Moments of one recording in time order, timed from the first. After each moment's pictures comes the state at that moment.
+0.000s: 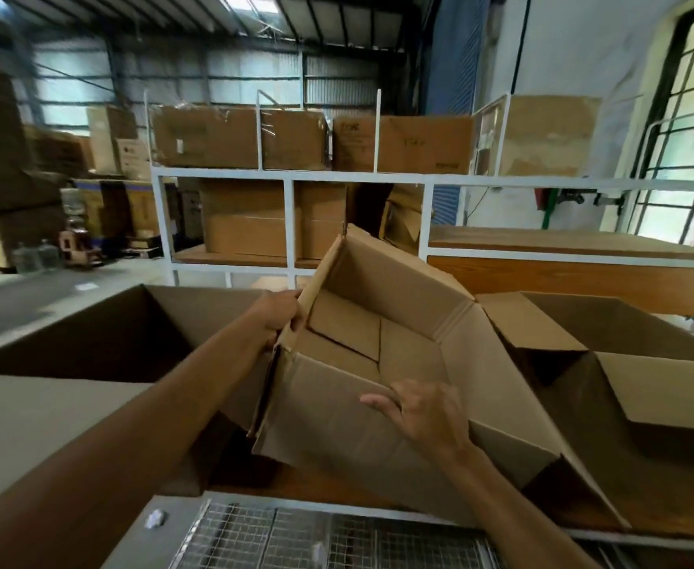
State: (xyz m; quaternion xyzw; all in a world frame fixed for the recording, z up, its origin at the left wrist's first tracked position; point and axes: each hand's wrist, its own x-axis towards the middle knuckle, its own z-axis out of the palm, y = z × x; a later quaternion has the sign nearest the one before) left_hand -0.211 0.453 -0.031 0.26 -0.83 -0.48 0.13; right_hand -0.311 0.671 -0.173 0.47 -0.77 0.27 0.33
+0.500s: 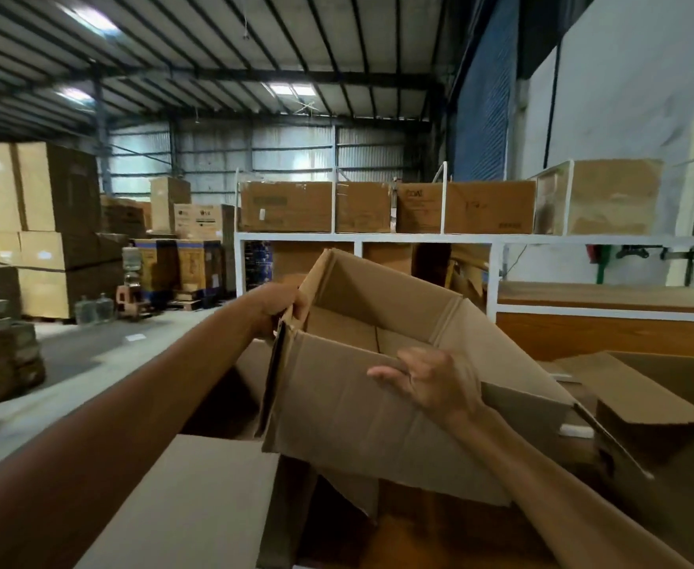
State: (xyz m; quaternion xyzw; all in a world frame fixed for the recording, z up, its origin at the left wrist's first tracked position) left_hand -0.097 0.331 0.067 0.31 -0.77 -0.52 0.21; right_hand -0.252 0.516 -0.055 0.56 -0.60 0.33 0.47
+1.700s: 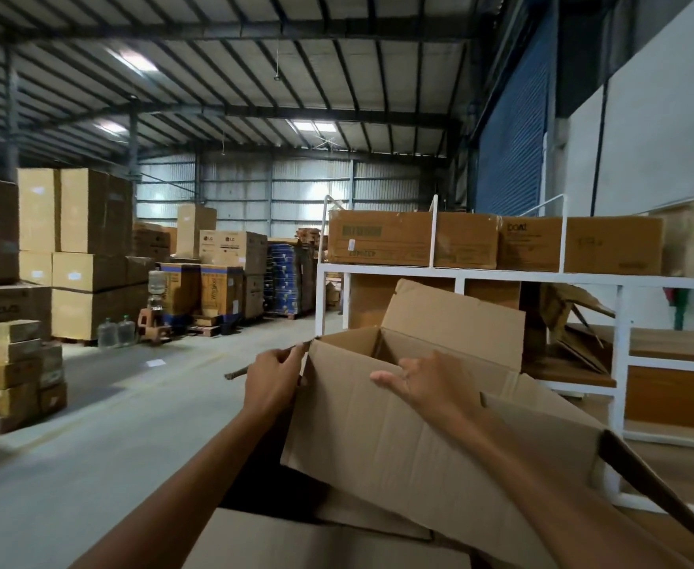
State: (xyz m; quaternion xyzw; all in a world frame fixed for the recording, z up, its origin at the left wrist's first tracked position) left_hand -0.031 0.032 -0.019 0.31 -0.73 -0.43 0.43; right_hand -0.169 0.220 -0.010 0.47 -0.79 0.19 0.34
